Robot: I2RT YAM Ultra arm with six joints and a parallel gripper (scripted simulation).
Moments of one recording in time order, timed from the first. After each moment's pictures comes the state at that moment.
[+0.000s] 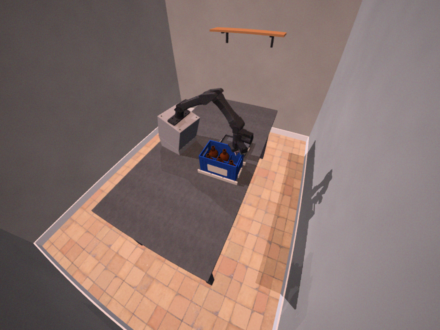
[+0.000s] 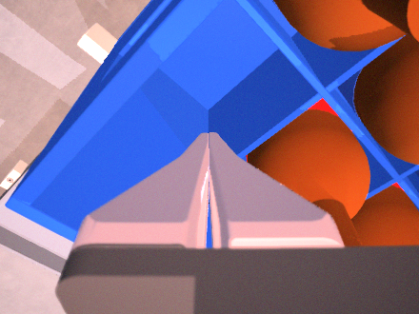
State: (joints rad) arm -0.04 2.33 1.84 -0.78 0.01 0.62
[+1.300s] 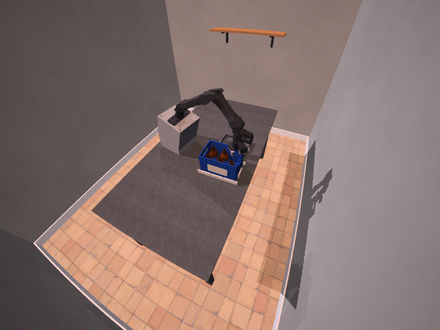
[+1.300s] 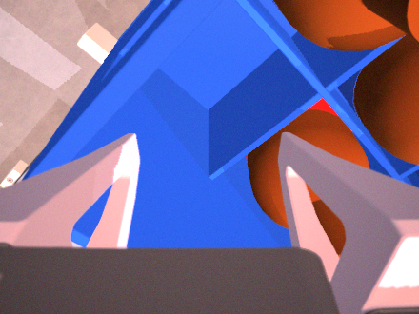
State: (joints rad) arm -0.04 2.33 1.84 -0.78 0.01 0.62
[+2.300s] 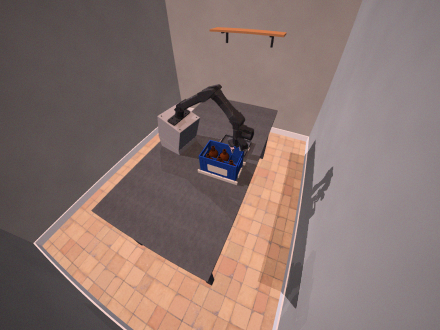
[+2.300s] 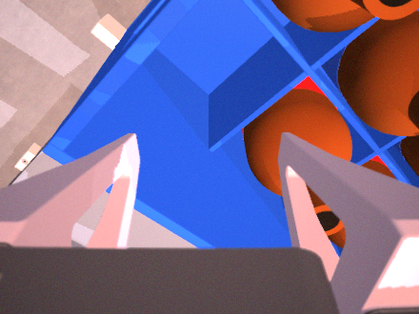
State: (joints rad) arm -0.04 2.27 1.84 -0.84 0.01 0.62
